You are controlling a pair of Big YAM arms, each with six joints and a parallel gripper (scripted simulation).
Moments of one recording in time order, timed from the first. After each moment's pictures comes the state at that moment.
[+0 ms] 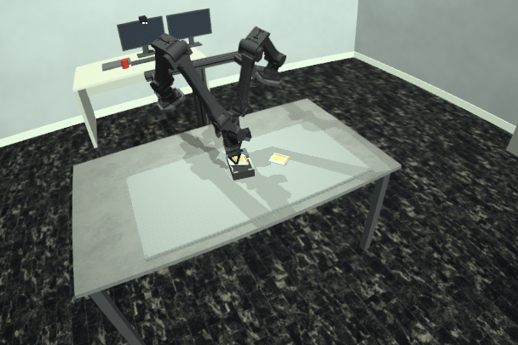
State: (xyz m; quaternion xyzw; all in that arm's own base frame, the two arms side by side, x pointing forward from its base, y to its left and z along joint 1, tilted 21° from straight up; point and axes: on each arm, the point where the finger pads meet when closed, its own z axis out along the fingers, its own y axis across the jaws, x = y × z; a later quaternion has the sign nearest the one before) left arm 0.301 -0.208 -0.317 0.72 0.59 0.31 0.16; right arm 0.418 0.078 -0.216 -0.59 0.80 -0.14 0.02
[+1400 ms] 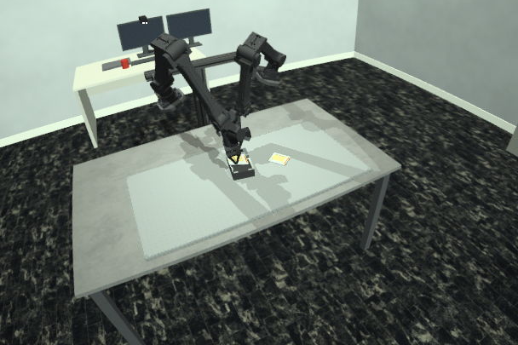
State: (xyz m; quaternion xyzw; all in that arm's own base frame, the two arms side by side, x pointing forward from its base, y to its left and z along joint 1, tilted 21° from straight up) left arm 0.300 -0.207 -0.317 0.71 0.59 0.31 0.23; right arm 0.417 0.078 -0.212 -0.59 0.80 -0.14 0.02
